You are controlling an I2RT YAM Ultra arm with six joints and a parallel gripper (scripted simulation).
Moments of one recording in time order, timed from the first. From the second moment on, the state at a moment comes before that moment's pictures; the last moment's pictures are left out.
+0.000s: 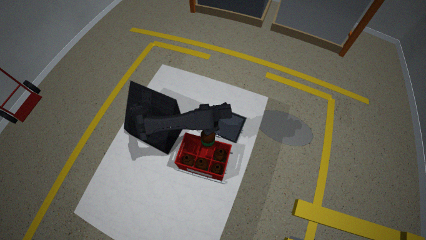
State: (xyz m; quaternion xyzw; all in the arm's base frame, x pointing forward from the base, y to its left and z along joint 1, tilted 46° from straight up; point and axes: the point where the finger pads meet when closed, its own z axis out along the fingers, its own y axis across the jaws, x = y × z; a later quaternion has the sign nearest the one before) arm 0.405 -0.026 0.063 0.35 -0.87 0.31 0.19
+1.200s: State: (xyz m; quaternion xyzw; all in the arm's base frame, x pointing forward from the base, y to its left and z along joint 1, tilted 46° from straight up) arm 0.418 0.018 0.015 0.34 -0.87 0.31 0.19
